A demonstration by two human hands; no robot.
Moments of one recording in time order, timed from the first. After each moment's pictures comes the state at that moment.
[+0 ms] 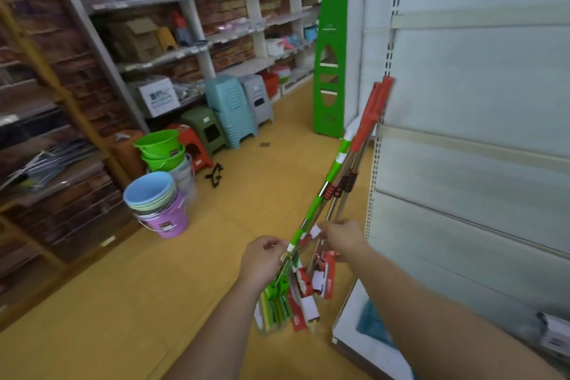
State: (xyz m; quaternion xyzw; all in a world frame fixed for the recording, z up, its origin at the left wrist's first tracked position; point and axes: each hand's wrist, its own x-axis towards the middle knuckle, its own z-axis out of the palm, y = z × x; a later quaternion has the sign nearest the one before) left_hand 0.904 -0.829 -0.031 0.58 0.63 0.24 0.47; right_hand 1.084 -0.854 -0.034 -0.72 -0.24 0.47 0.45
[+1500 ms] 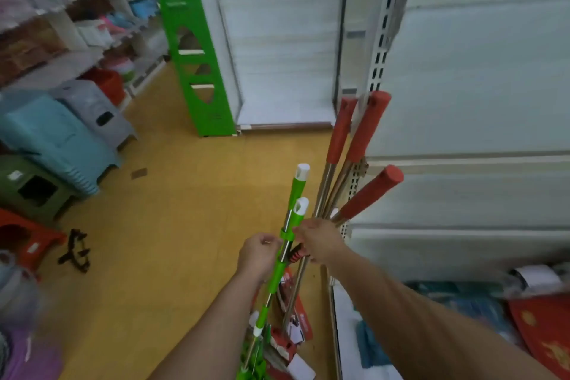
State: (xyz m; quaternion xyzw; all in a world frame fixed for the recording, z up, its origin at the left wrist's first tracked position) left_hand 1.112 -0.415 -0.119 0.71 0.47 0.03 0.52; right_hand 1.210 -0.527 -0.083 -0.79 -0.10 0.39 0.46
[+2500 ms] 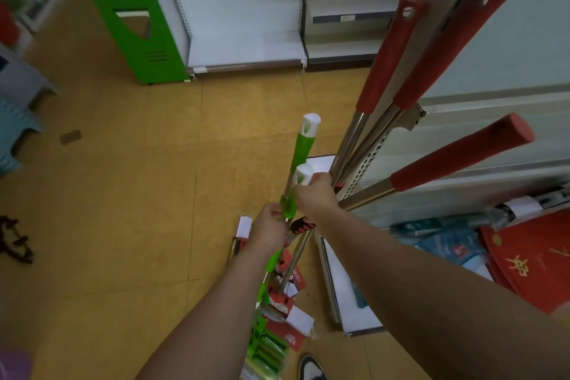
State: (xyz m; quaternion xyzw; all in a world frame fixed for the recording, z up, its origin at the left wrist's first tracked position) left_hand 1.158 -0.344 -0.246 0.74 0.39 -0.09 0.54; right_hand 1.239 -0.428 -0.162 -0.84 0.08 0.31 0.44
